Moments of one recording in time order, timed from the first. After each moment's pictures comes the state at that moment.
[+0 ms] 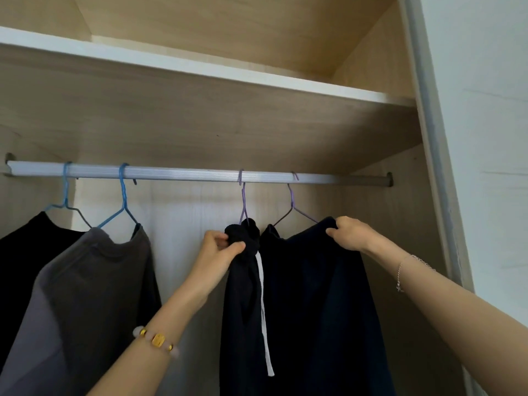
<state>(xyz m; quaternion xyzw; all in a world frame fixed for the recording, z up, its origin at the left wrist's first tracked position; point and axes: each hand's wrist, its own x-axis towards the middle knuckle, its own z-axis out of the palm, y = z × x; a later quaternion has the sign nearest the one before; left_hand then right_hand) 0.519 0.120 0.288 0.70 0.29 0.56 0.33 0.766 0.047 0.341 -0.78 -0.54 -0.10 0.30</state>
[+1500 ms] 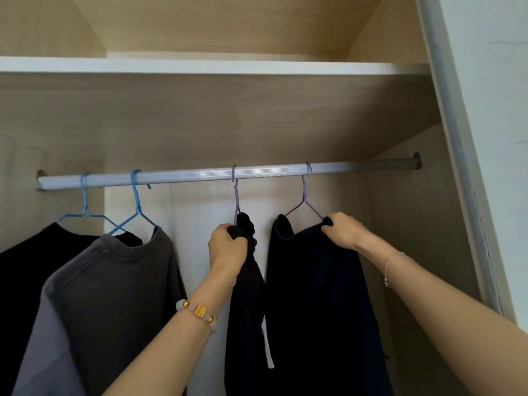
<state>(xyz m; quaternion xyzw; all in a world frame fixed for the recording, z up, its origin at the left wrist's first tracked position) 0.553 0.123 0.306 0.61 0.38 0.64 0.27 0.773 0.101 0.329 -0.70 -0.60 -0.06 0.38</state>
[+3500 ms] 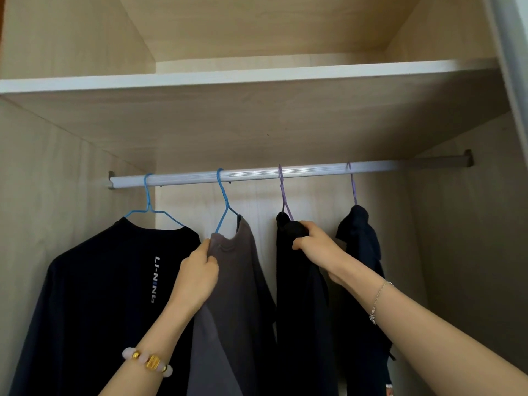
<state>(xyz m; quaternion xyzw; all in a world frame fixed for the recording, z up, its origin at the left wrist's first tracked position) 0.410 0.104 0.278 0.69 0.47 0.55 0.06 0.622 0.093 0.304 -0.50 -0.64 0.21 0.55</state>
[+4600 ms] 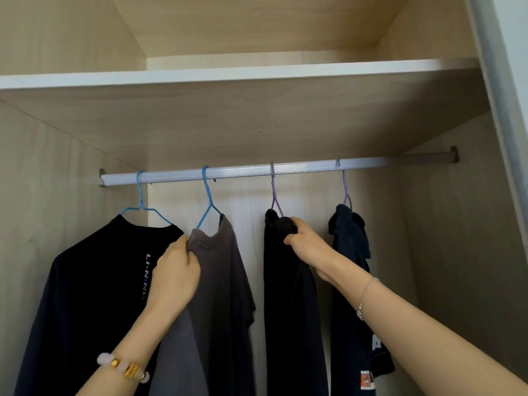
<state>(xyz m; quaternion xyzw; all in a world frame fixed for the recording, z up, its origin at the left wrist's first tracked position) 0.400 0.081 0.273 0.65 0.54 0.52 -0.07 0.613 0.078 0.301 -0.50 -0.65 0.19 0.54</state>
